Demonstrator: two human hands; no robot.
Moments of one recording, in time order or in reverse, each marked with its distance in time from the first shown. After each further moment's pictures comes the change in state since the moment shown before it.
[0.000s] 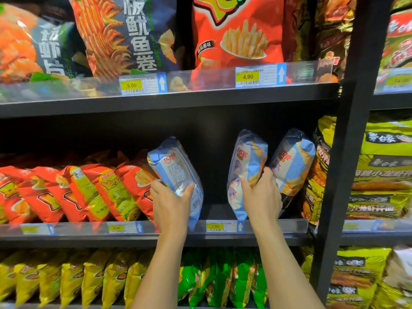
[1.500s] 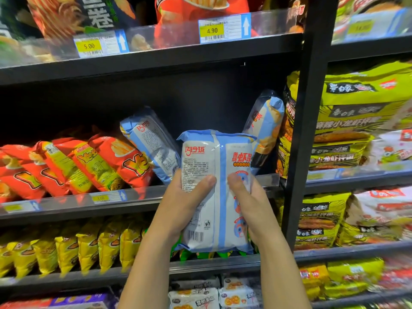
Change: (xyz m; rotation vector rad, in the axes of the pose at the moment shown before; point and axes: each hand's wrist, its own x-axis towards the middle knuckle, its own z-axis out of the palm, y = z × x) left_hand -0.104 0.029 -0.063 -0.692 -0.862 -0.041; right_hand -0.102 0.048 -0.076 1.054 -0.599 0.174
